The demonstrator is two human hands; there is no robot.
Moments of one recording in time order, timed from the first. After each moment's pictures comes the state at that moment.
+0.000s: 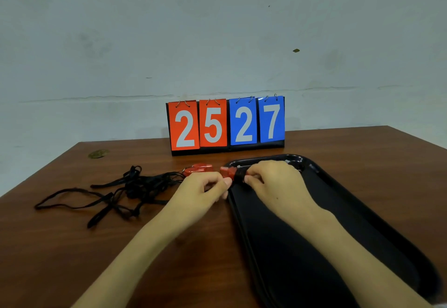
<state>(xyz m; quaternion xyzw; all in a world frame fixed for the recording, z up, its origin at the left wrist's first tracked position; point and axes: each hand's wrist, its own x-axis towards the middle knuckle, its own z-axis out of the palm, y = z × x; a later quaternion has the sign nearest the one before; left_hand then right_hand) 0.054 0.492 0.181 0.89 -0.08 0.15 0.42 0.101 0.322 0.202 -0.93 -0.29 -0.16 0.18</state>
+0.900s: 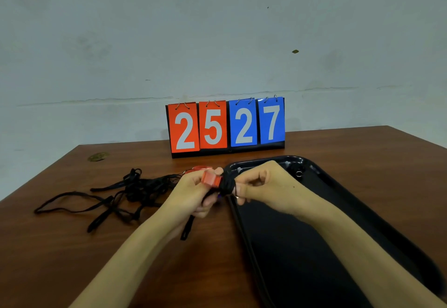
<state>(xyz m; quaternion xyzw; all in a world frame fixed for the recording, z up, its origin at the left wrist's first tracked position) 0.061 0.495 0.185 0.72 0.00 0.01 0.70 0.097 0.318 0.214 -0.80 -0.38 0.10 0.45</state>
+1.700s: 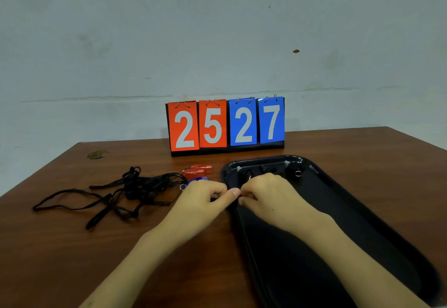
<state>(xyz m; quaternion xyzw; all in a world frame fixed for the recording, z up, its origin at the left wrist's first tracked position) 0.054 0.487 0.170 0.91 -0.11 0.16 0.35 0.101 0.323 0.190 -0.91 -0.38 -0.10 0.14</state>
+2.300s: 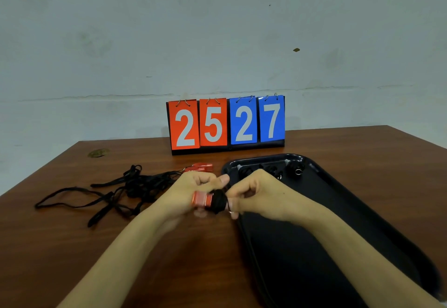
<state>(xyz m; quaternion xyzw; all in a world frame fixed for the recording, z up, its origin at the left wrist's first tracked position) 0.049 0.499 0.193 0.79 -0.03 -0.02 0.61 0.088 0.324 0.208 -0.80 -0.43 0.16 0.40</state>
